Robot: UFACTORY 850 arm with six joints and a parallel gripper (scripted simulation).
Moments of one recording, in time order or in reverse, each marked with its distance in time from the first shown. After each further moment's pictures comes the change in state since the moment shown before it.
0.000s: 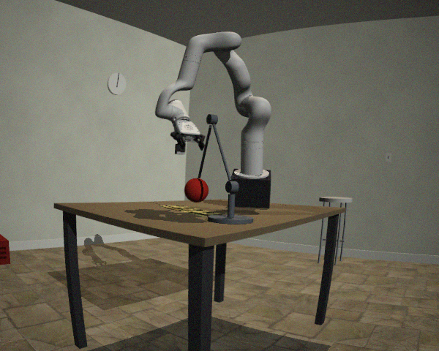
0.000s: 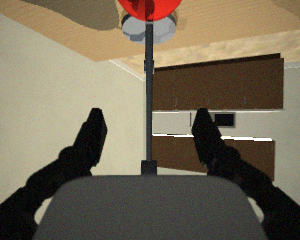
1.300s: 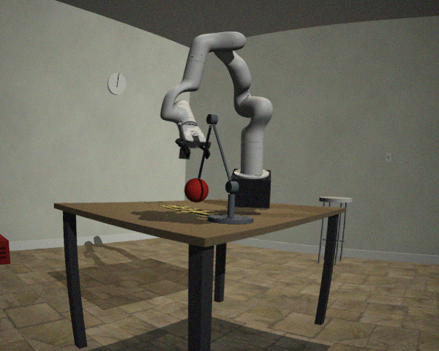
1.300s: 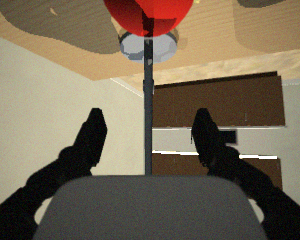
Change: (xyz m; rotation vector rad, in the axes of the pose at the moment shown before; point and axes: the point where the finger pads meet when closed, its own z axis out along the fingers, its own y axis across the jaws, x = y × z) arm -0.004 0.001 0.061 -0.002 0.110 0.001
